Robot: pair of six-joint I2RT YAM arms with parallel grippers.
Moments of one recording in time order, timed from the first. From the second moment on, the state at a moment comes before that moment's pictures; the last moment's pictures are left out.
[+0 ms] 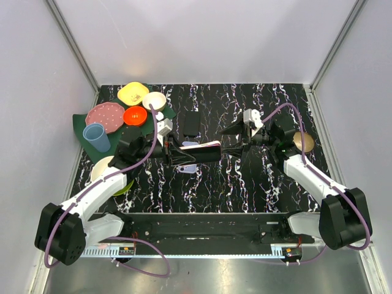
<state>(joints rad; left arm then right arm) -0.44 1.10 0.66 0.42 1.09 -0.34 0.32 1.25 0.75 0.58 -1.19 -0.02</state>
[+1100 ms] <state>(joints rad) -0.44 1.09 0.65 0.47 1.09 -0.34 0.31 1.36 0.75 0.81 -1.30 0.33</state>
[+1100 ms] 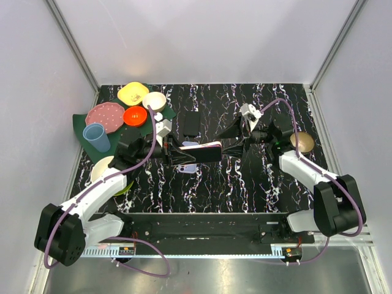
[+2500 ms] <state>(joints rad) -0.43 1.09 0.60 0.54 1.09 -0.41 0.40 1.46 0.75 0.85 -1.28 0.40</state>
